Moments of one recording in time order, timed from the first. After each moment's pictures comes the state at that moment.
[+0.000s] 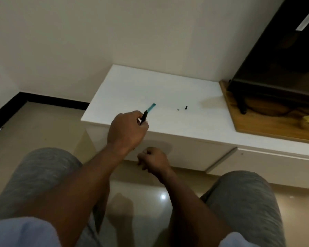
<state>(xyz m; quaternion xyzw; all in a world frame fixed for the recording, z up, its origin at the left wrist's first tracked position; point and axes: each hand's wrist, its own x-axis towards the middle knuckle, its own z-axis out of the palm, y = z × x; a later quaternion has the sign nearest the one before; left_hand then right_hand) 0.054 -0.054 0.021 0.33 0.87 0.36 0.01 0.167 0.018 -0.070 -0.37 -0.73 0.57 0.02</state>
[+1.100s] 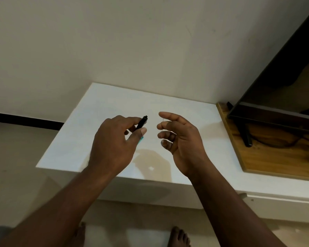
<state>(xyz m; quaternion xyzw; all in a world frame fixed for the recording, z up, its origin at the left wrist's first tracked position) -0.013 0.025 0.031 0.38 0.80 0.47 -0.03 0.107 0.162 0.052 -0.28 -0.56 0.74 0.24</state>
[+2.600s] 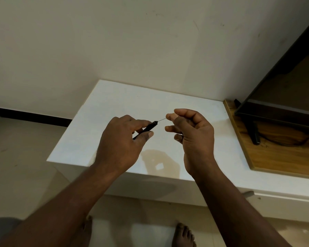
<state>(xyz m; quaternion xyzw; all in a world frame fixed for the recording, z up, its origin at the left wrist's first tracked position) -0.017 0.020 0.018 0.40 0.80 0.45 -0.01 0.110 0.151 0.051 -0.31 -0.60 0.65 0.36</state>
